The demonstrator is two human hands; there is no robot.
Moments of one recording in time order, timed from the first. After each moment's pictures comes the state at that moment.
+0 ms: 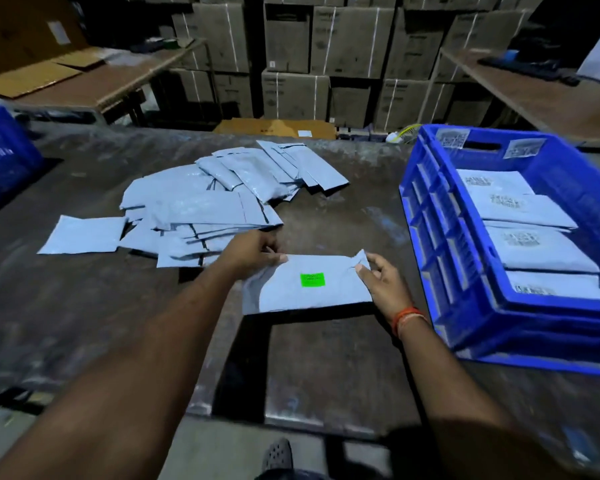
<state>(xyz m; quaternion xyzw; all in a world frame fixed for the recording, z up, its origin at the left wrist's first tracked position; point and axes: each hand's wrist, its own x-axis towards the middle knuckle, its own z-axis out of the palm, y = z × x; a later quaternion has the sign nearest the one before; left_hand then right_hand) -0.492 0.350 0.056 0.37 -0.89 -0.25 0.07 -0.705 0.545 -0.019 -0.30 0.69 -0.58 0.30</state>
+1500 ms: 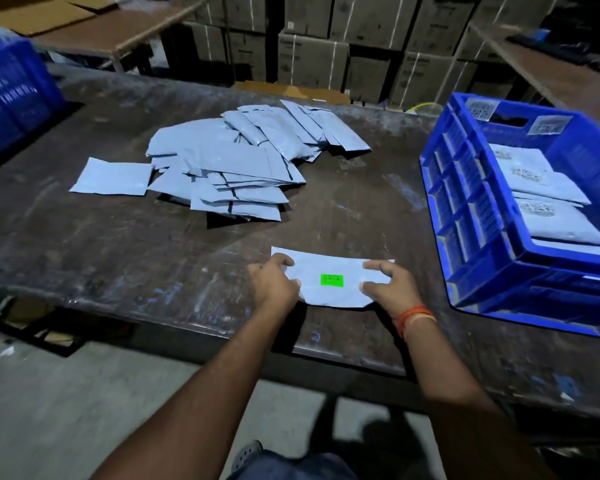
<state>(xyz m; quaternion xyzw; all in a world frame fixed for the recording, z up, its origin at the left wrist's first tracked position) -0.436 0.496 -0.013 0.60 -0.66 -0.41 0.20 -0.624 0.609 -0.023 -0.28 0.78 -0.49 0.28</state>
